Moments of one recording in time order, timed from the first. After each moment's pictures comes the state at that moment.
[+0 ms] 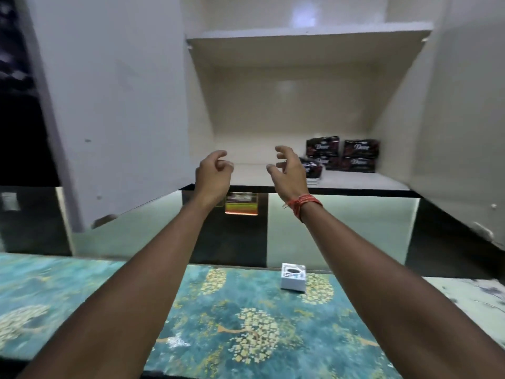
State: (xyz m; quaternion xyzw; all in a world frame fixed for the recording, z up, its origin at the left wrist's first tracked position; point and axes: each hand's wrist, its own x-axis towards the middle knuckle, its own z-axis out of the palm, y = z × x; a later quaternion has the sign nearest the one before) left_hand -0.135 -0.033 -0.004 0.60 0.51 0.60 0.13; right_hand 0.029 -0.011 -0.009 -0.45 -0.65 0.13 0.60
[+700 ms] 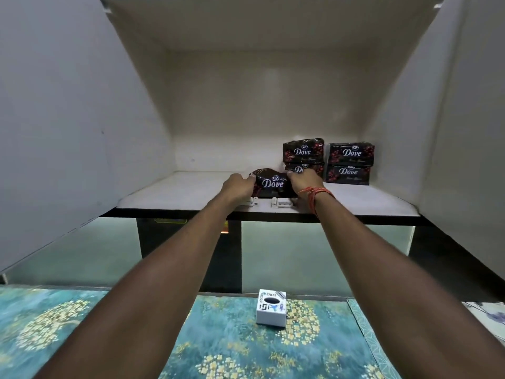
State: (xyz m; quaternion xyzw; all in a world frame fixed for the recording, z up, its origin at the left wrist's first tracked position) left_hand 0.009 0.184 -0.010 0.62 0.61 0.42 0.27; right_hand 0.175 0.192 -0.003 -0.67 -0.55 0.18 0.47
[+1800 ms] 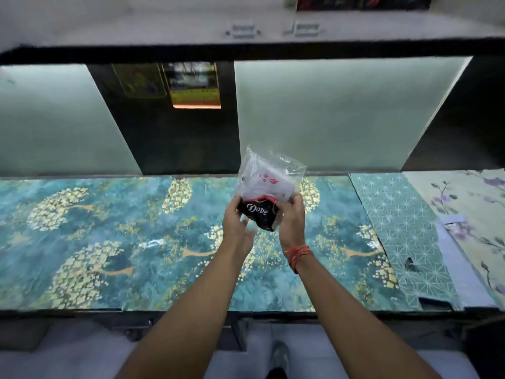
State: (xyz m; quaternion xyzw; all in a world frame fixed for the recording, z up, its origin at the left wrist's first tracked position) left_hand 0.008 0.105 -0.350 0.11 0.47 0.54 0.69; right_hand 0.104 0.067 -0.318 -0.47 -0.32 0.47 0.67
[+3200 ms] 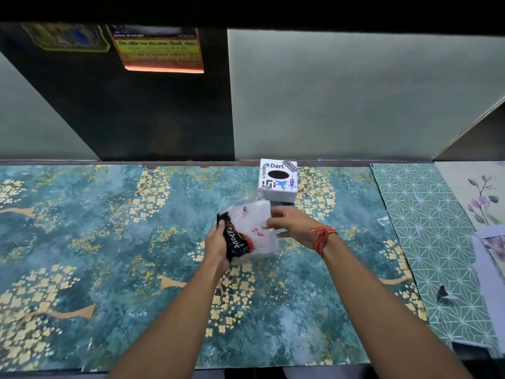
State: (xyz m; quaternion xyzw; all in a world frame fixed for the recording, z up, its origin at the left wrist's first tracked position) left_hand -0.027 0.251 -0.507 0.08 0.61 0.45 0.65; right_hand 0.157 0.261 -0.422 -0.58 -0.46 0.64 0.18
